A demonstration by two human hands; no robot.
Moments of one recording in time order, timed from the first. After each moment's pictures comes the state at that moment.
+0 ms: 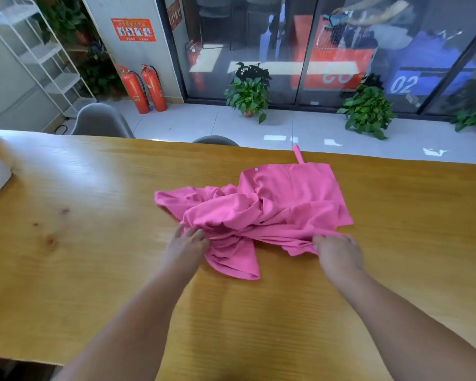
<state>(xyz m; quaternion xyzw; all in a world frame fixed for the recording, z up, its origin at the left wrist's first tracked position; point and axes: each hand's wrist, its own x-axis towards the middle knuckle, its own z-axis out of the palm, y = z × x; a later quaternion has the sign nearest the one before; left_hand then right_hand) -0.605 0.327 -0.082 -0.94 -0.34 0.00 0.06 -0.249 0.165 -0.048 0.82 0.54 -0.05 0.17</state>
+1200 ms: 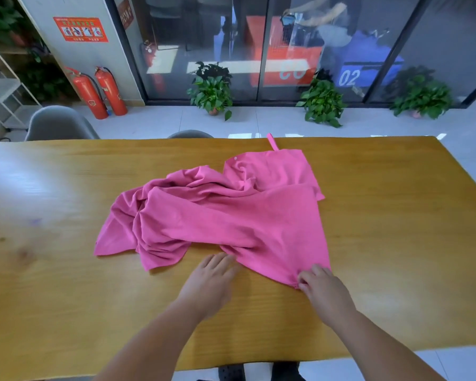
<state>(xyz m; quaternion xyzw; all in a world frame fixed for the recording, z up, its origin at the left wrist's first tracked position) -0.615 0.225 -0.108 -0.98 -0.18 0.00 -0.07 -0.339 0.026 -0.111 0.84 0.52 -0.17 0.02</state>
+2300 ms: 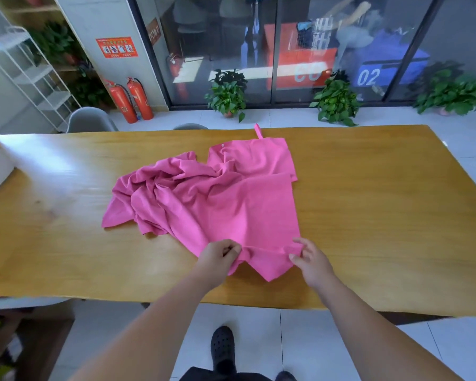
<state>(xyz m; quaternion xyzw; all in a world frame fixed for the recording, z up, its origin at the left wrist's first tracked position) -0.530 0.068 -0.049 -0.74 -0.47 -0.12 -0.47 -0.285 -0.070 -0.092 0.74 0.25 -0.43 -0.45</state>
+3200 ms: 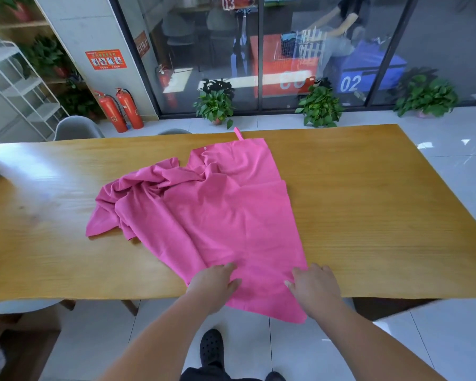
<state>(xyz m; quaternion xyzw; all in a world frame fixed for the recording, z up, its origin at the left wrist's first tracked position) -0.505 -0.006 -0.074 -0.88 -0.40 0.15 -0.18 -0.272 -0.151 -0.079 0.81 0.57 -0.08 0.14</state>
